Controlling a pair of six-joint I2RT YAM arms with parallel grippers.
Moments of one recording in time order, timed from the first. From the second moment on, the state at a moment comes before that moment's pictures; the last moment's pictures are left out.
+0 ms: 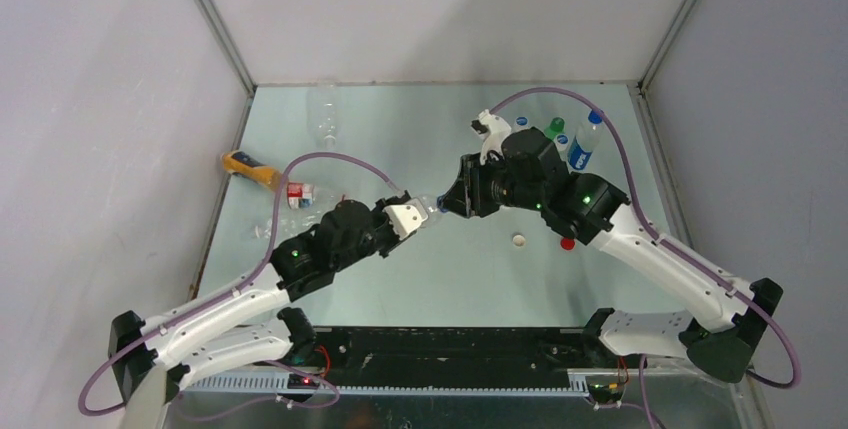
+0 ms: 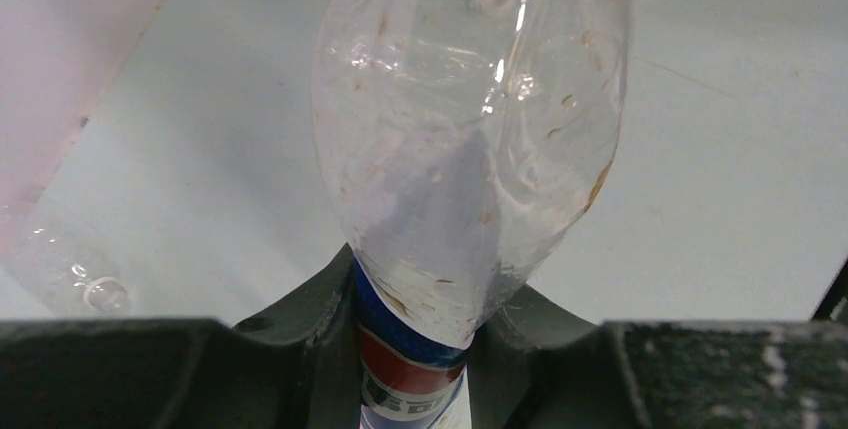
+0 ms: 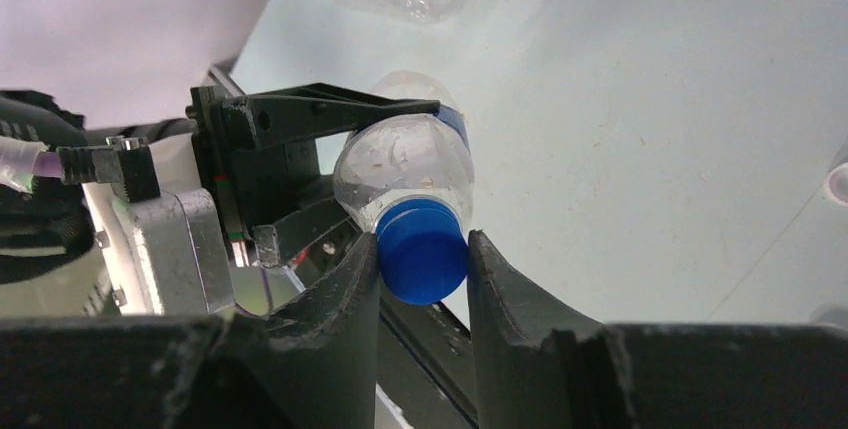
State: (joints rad) left arm -0.91 0.86 0.69 -0.25 -0.08 0.33; right arm 0.86 1.21 1.28 -0.58 -0.16 0.52
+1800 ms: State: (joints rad) left arm -0.72 0.62 0.79 -0.46 -0.24 0.09; right arm 1.08 1.68 0.94 -0.39 0.19 0.17
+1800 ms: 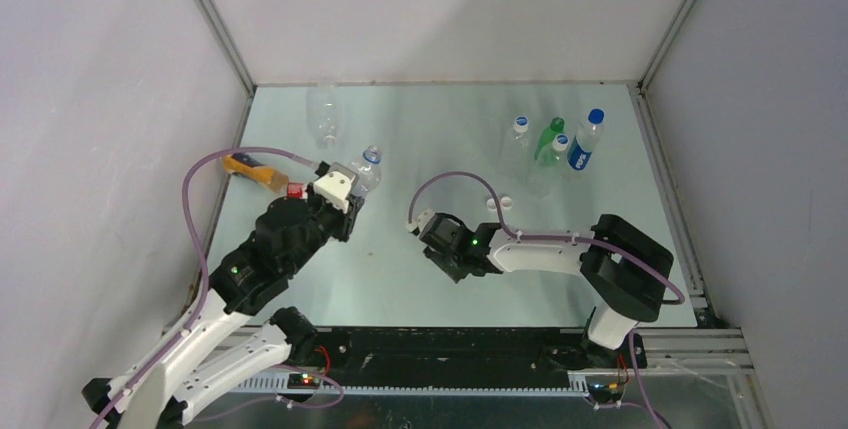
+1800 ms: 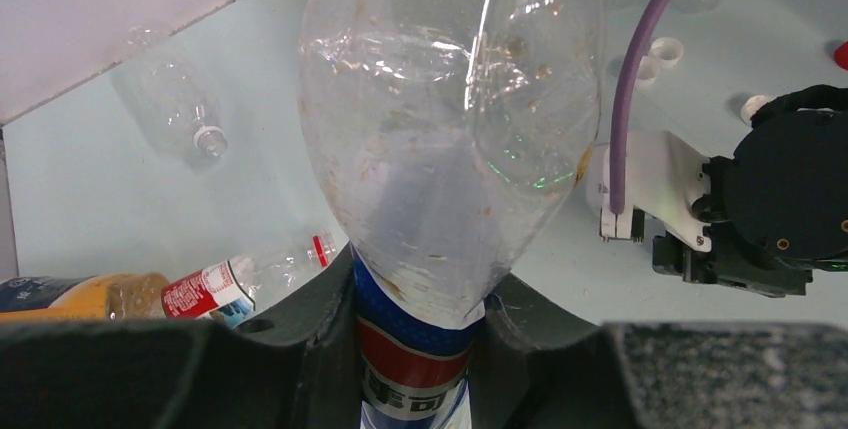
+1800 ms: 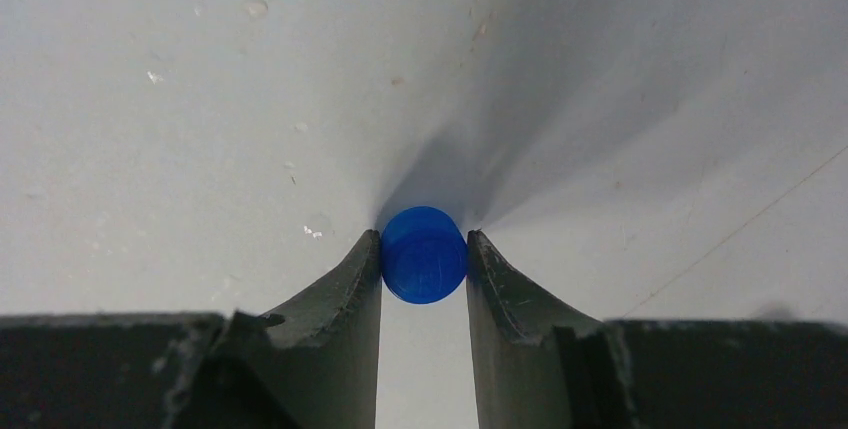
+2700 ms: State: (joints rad) left arm -0.72 0.64 0.79 -0.47 -0.23 0.08; right arm 1.08 1.59 1.08 -0.68 0.31 1.12
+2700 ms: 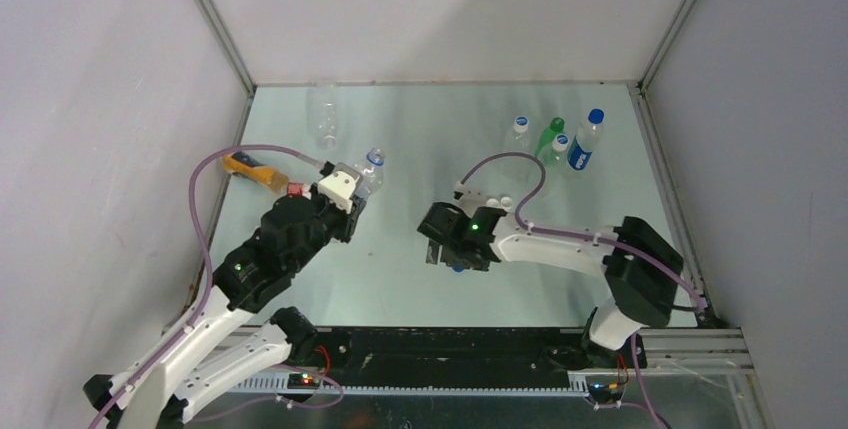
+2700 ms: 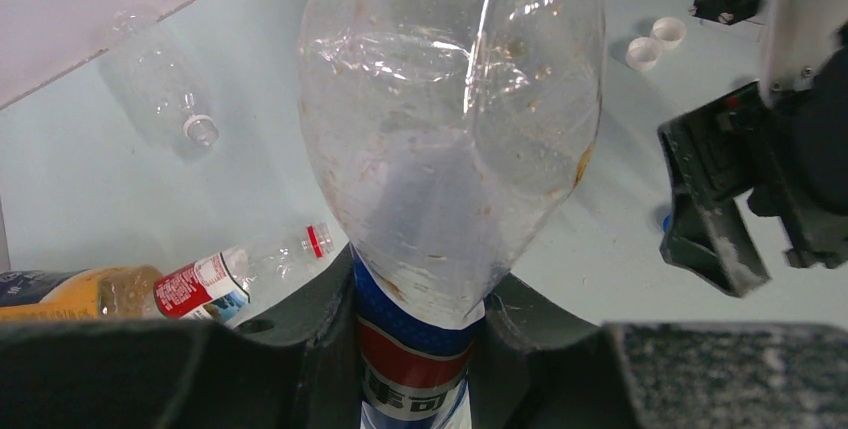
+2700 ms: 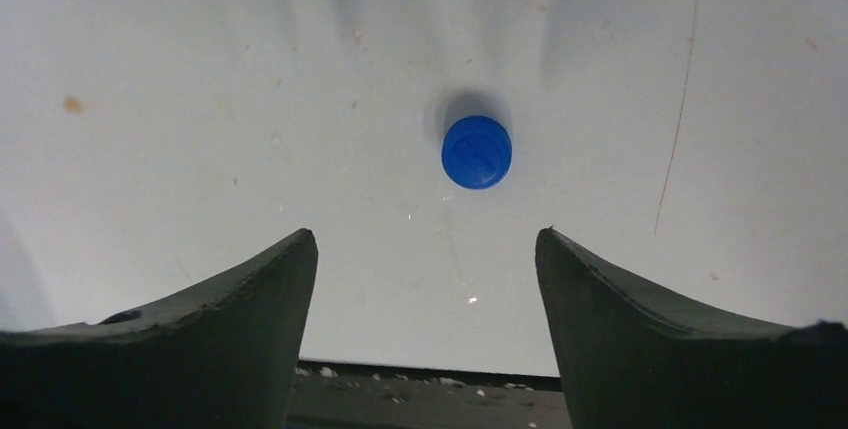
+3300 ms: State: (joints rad) left arm -0.72 0.57 0.80 -0.53 -0.22 0.08; right arm 1.06 1.84 1.25 -0.92 0.40 1.50
